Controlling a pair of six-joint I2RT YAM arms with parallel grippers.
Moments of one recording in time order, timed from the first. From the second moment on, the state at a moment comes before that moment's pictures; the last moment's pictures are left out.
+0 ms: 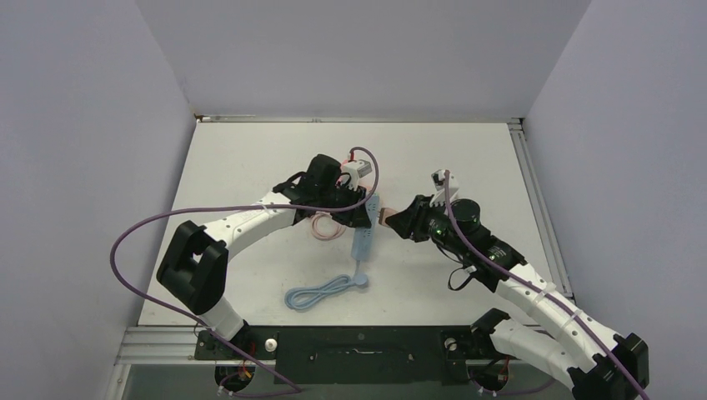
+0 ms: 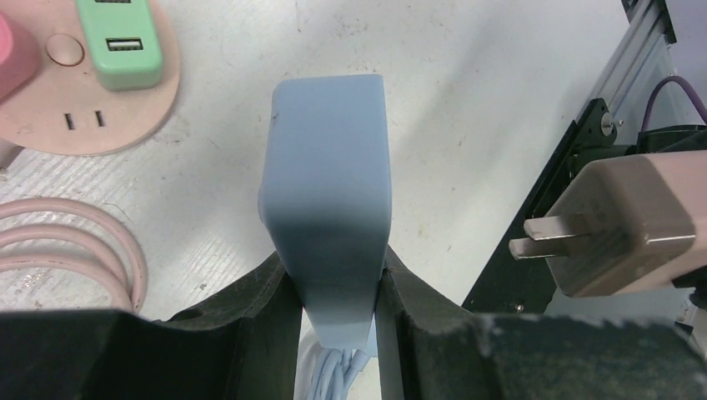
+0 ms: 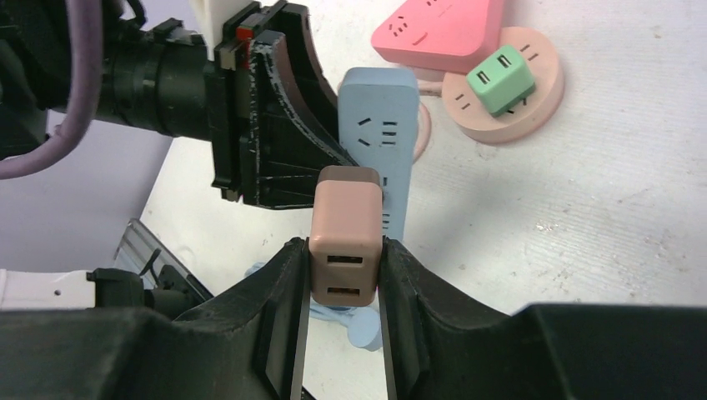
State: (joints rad) left arm -0.66 1.63 1.17 -0.30 0.49 -0.28; right arm 0.61 0.88 0.67 -0.12 -0.16 0.61
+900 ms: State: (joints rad) left arm -0.68 1.63 1.17 -0.30 0.44 -0.32; right arm 0.07 0.90 0.39 -0.29 -0.01 0.72
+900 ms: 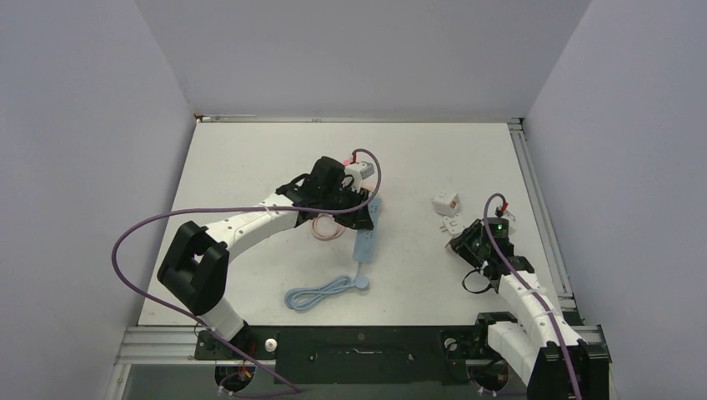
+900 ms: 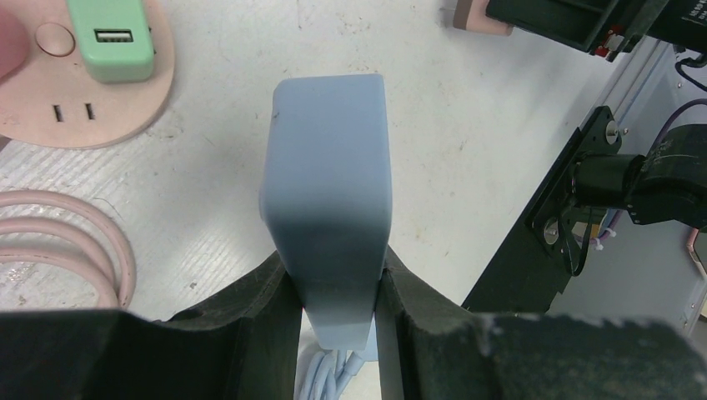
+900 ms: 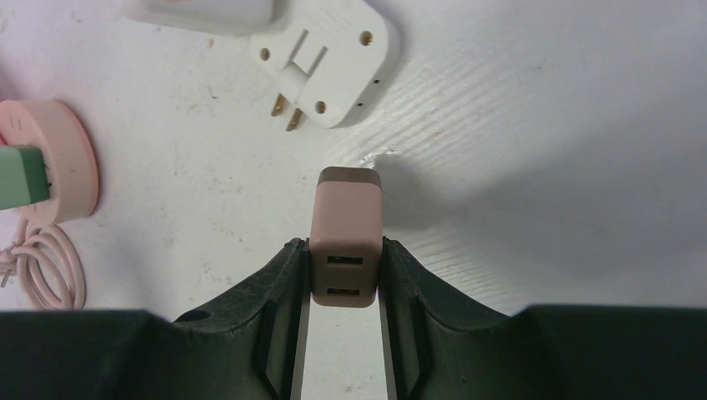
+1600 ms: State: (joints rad) left arm -0.70 1.63 1.17 -0.26 0.44 -0.39; right arm -0.05 0.80 0.34 -0.29 -0.02 0.75
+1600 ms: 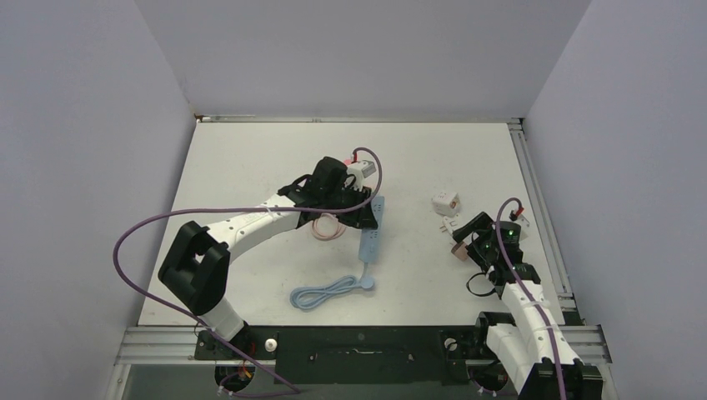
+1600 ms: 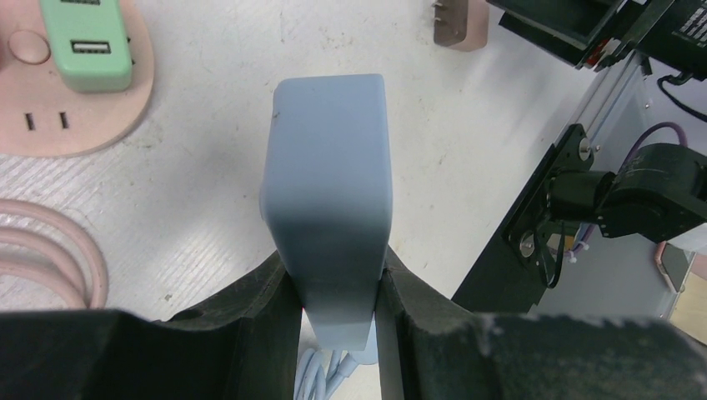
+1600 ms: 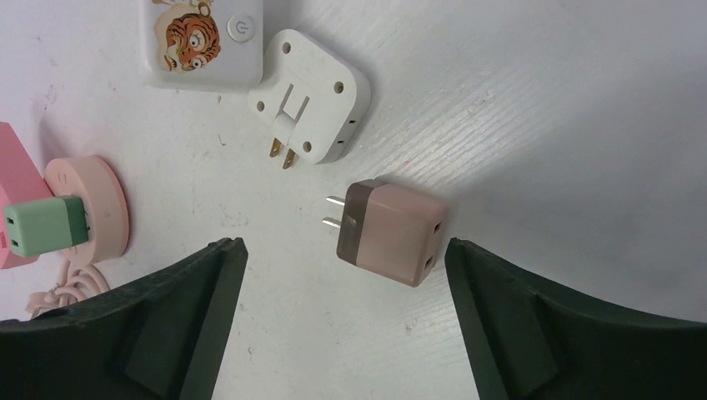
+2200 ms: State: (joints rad) left arm -0.79 2.14 1.68 -0.09 0.38 -0.58; right arm -0.05 0.71 0.48 -0.36 -0.05 0.71
